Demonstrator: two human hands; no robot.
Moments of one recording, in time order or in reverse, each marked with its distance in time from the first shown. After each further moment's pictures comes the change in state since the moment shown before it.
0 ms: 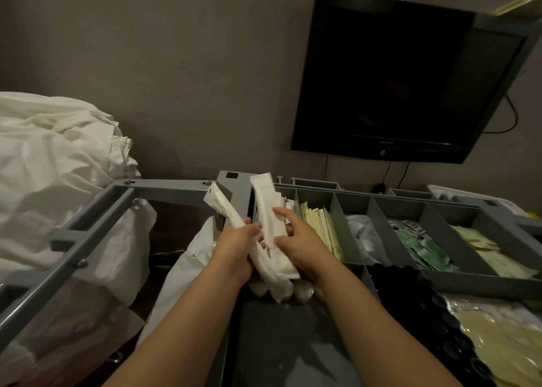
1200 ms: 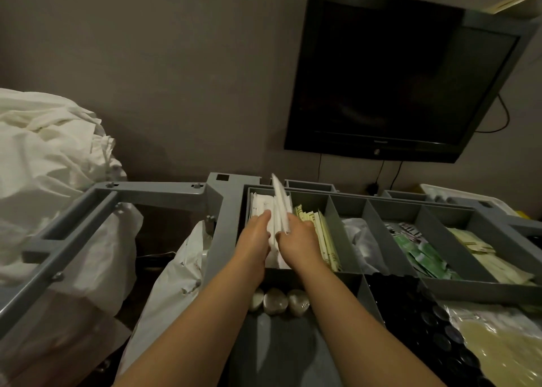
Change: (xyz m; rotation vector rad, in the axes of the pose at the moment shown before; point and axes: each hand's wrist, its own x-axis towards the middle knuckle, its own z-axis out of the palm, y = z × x) left_hand 0.024 -0.008 0.037 0.157 -0.064 0.020; right_hand 0.027 0.001 0.004 -0.329 0.289 0.153
